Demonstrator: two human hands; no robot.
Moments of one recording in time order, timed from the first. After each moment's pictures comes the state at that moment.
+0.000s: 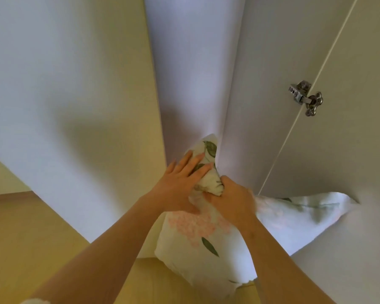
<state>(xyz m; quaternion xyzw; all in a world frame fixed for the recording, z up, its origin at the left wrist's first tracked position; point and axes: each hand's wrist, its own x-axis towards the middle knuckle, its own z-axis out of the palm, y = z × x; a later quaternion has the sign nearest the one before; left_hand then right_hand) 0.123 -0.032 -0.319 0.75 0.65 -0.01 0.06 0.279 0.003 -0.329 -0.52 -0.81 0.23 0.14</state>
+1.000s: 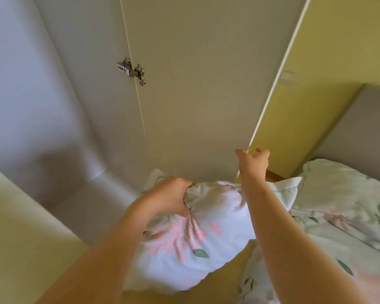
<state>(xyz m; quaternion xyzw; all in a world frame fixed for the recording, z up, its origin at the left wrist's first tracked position) 0.314 -0.052 -0.320 0.89 0.38 0.00 0.25 0.496 -0.084 -0.300 -0.75 -0.17 0.26 0.58</state>
